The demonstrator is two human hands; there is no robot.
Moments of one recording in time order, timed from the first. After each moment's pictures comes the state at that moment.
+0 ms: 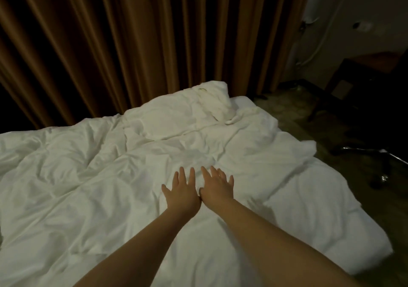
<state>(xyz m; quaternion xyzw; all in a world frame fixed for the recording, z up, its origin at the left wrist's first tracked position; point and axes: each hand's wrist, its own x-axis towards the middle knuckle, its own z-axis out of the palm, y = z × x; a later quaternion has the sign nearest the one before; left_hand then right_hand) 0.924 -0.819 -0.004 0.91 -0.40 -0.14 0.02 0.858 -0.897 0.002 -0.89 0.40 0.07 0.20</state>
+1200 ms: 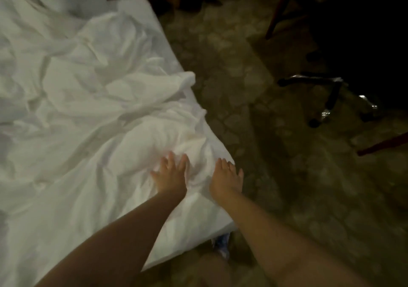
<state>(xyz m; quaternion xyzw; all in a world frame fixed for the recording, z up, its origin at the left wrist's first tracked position) 0.498 -1.284 -0.241 0.88 -0.41 -0.21 -0.16 0.383 -1.366 -0.235 -0.81 0.48 0.24 0.21</state>
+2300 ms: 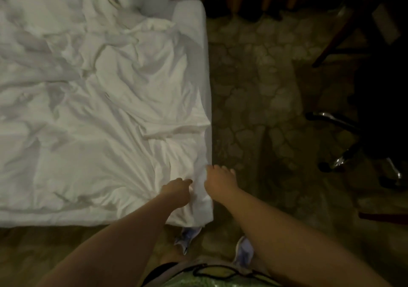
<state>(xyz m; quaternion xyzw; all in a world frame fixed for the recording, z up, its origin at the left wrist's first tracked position) 0.393 -1.327 -0.166 0.86 -0.25 -0.44 -0.07 0.333 -1.450 -0.140 -0.90 0.23 0.30 0.22</state>
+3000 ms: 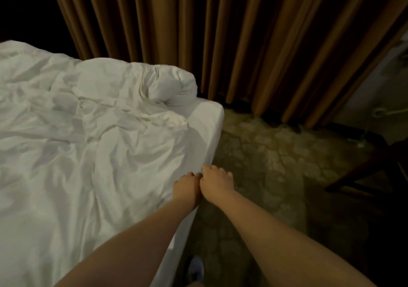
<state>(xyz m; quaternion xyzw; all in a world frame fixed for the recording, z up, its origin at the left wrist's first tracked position) 0.605 -1.595 -0.071 0.97 -0.15 -0.17 0.12 0.584 -1.681 -0.023 -0.97 0.09 0.16 0.15</state>
